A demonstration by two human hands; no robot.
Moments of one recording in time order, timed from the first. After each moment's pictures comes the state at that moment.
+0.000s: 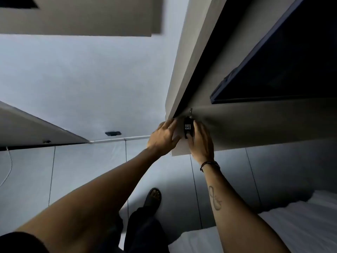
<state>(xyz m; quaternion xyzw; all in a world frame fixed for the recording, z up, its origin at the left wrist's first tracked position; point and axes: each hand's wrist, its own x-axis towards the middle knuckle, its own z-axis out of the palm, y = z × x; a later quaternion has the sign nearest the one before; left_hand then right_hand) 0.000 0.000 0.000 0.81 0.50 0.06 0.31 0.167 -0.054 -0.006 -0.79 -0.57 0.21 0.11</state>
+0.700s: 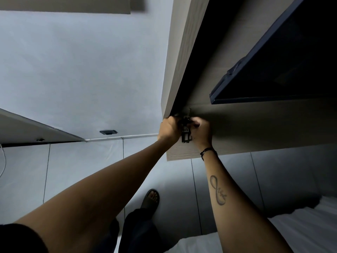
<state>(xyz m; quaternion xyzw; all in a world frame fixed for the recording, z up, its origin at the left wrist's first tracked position) 0.069 0.046 -0.046 0.67 0.62 0.10 0.40 0.196 0.009 -0.049 -0.79 -0.41 0.34 0.31</state>
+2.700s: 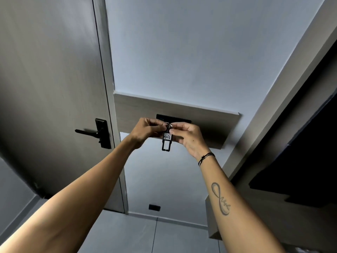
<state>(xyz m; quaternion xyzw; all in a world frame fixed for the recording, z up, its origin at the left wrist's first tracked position) -0.363 0.044 0.371 0.57 0.42 0.48 0.52 -0.157 0.036 0.379 -0.42 -0.51 0.58 0.48</state>
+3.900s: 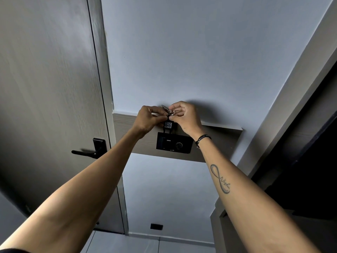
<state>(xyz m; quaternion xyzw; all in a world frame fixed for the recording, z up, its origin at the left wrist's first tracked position) -0.376 0.124 0.437 0.64 0.44 0.53 0.36 -0.188 0.126 0.461 -0.47 -0.71 0.25 0.47</state>
